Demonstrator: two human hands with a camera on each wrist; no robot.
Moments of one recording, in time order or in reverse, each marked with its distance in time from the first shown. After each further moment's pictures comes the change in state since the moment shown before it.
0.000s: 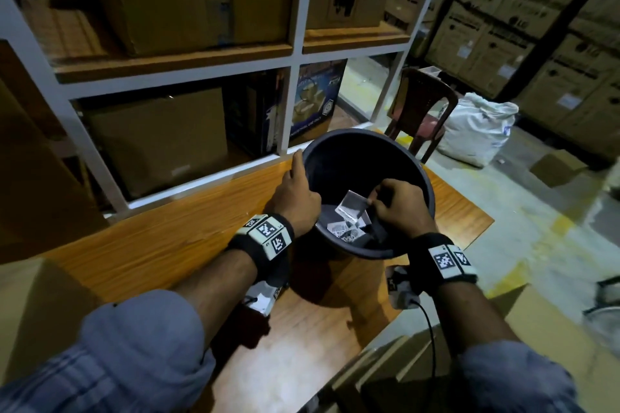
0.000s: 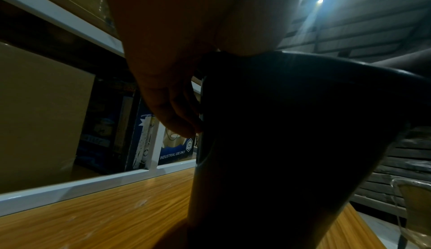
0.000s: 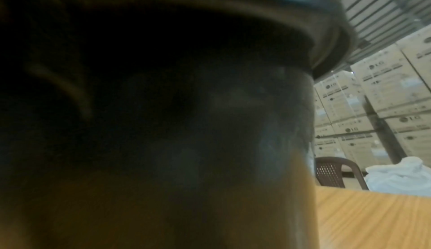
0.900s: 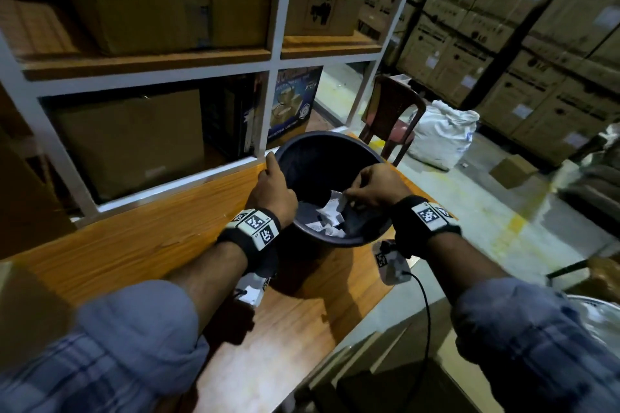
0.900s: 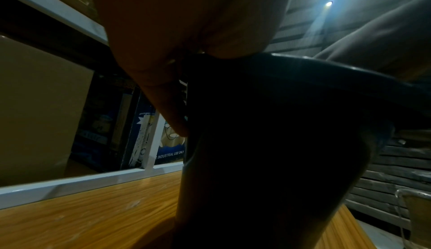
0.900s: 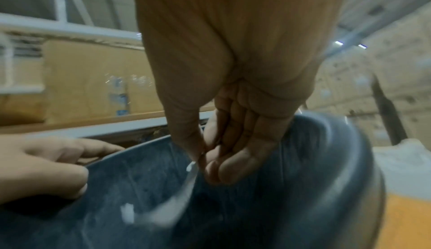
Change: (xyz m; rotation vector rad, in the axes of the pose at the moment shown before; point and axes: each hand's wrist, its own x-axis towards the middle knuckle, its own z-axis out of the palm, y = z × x) left_hand 0.000 0.012 -0.005 0.085 0.061 -0.095; right_hand 0.024 -0.035 -0.047 -0.017 -0.247 0.165
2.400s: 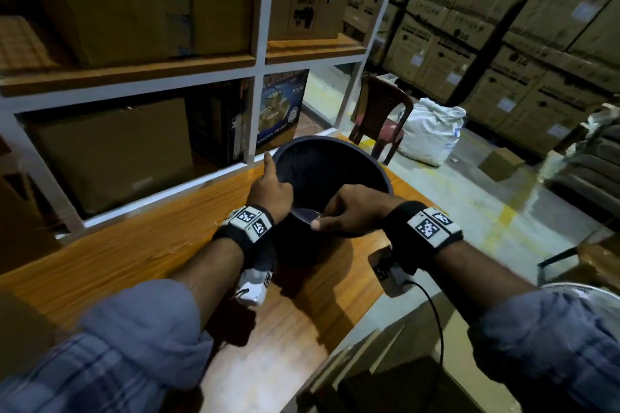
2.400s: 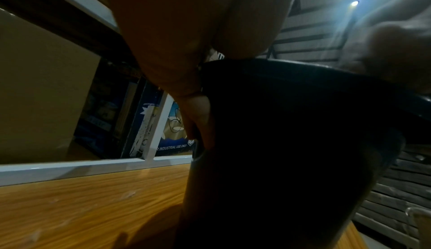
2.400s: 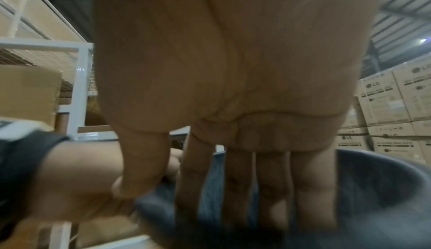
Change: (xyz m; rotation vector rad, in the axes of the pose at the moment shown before) left_hand 0.021 0.001 0.008 -0.167 -0.065 0.011; right_hand -0.032 -0.032 -0.003 -0.328 -0.412 -0.157
